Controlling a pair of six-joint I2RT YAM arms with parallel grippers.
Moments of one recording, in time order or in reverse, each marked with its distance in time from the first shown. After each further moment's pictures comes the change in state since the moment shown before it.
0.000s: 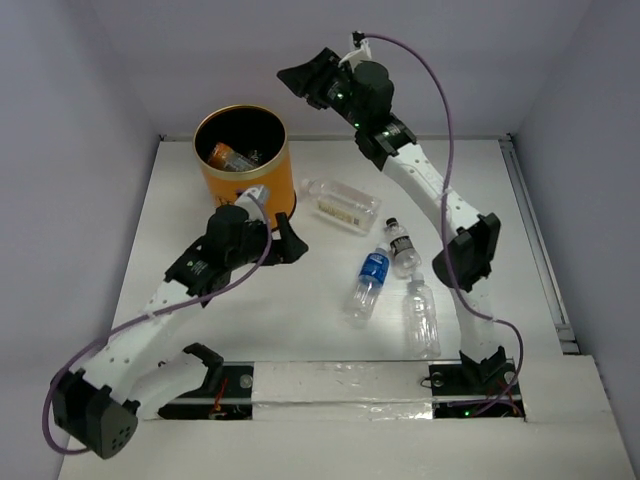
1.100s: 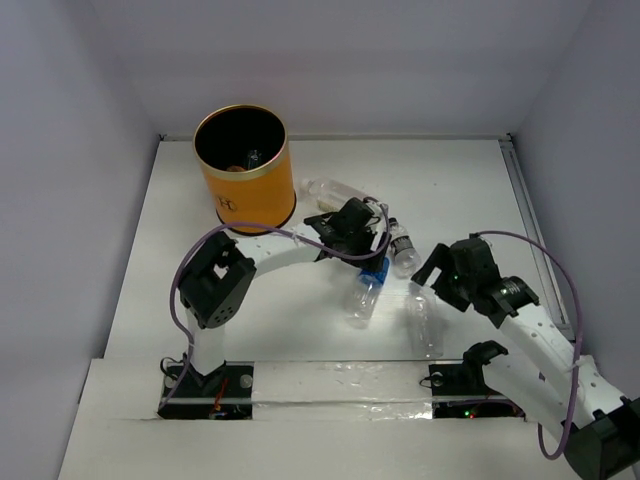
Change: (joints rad) left arm -0.385 0.949 0.496 0.097 -0.051 0.208; right arm -0.209 -1.455 -1.812 -0.714 0.258 0.033
